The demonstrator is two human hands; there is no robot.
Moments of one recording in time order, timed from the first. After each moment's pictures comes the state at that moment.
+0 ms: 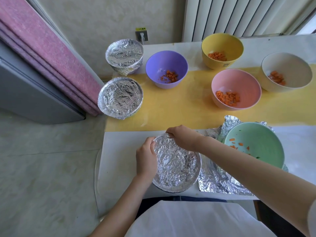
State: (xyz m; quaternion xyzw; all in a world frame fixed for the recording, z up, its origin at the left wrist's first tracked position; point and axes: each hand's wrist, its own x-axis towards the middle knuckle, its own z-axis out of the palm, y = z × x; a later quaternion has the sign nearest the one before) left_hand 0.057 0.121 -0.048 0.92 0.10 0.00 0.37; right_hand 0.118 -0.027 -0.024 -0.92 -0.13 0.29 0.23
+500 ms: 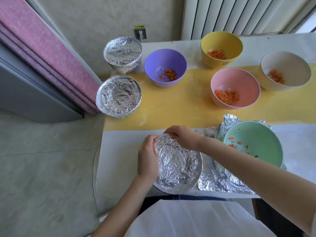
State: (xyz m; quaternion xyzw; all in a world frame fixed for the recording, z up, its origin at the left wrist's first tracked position) left_hand 0.051 0.113 -0.043 0.92 0.03 0.04 0.39; right_hand 0.112 -0.034 -0.018 -0.89 -0.13 0.28 0.32
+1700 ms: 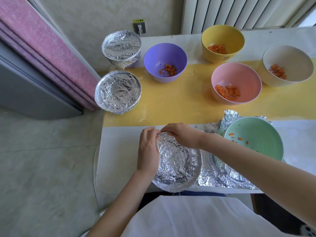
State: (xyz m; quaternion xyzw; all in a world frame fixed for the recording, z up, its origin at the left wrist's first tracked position) left_hand 0.053 0.117 -0.047 0.94 -0.04 0.06 0.35; right_hand 0.110 -0.034 -0.019 -0.88 -0.20 0.27 0.32
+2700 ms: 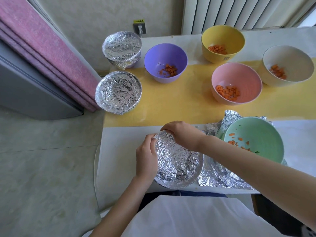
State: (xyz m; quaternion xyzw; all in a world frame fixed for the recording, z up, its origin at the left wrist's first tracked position) left_hand 0.046 0.119 -0.039 0.91 0.06 0.04 0.41; right_hand 0.107 -0.030 -0.018 -0.92 -0.21 0.20 0.25
